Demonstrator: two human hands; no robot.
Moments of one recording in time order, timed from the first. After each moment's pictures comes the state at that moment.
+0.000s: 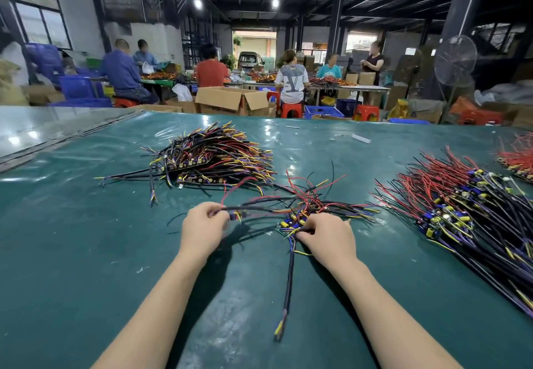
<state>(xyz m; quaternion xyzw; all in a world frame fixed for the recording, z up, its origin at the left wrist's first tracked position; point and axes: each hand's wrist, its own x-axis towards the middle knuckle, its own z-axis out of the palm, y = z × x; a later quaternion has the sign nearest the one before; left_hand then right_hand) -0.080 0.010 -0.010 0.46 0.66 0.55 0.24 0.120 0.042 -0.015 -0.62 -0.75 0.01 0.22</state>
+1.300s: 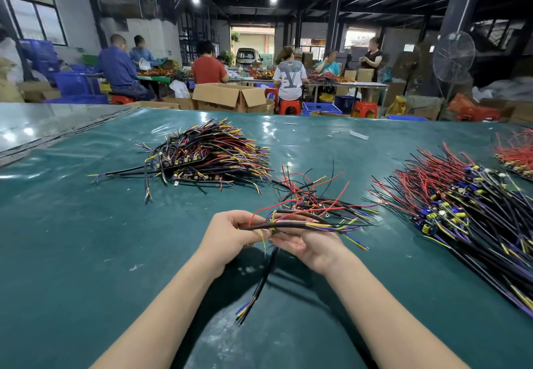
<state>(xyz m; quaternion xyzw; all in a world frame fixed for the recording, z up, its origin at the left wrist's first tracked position) -0.046 -0.005 -0.008 0.52 0.52 0.53 0.42 0.099 0.022 -0.004 -0.36 -0.38 0.72 0.46</state>
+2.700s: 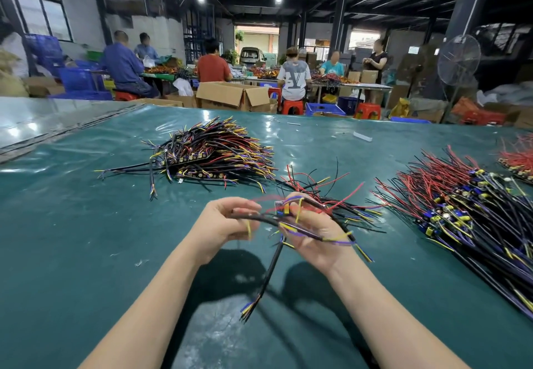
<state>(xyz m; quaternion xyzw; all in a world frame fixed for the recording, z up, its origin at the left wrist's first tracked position) -0.067 -0.005 0.003 0.52 0.45 0.54 0.49 0.099 0.011 0.009 -0.16 -0.39 0.76 0.50</state>
